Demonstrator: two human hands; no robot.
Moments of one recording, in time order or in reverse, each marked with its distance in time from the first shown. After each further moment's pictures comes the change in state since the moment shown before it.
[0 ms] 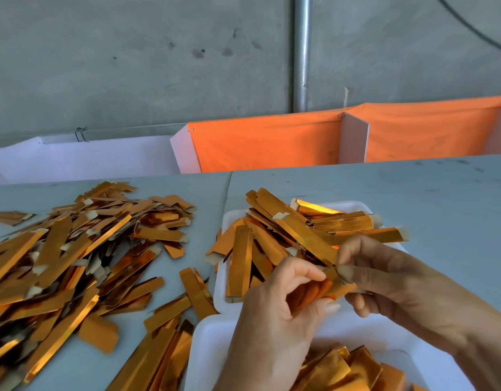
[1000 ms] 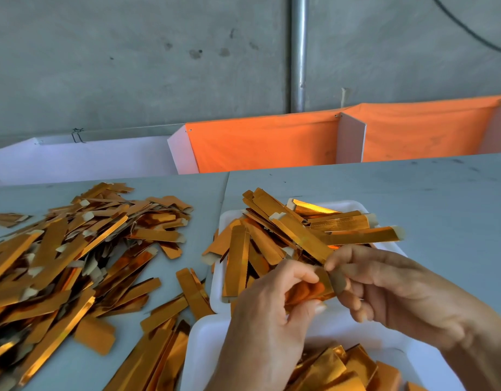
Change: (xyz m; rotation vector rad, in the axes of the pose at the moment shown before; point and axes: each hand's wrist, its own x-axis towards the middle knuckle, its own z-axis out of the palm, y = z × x) left_hand -0.002 0.001 -0.002 0.279 0.035 0.053; right_hand 0.005 0.007 -0.011 0.251 -0.174 0.065
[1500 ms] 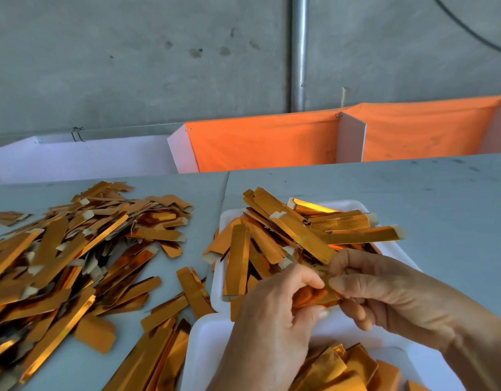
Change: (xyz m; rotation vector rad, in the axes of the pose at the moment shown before) left_hand 0.000 -0.002 0.003 0.010 -0.061 -0.047; right_hand 0.003 0.001 0.005 -0.112 0.069 0.107
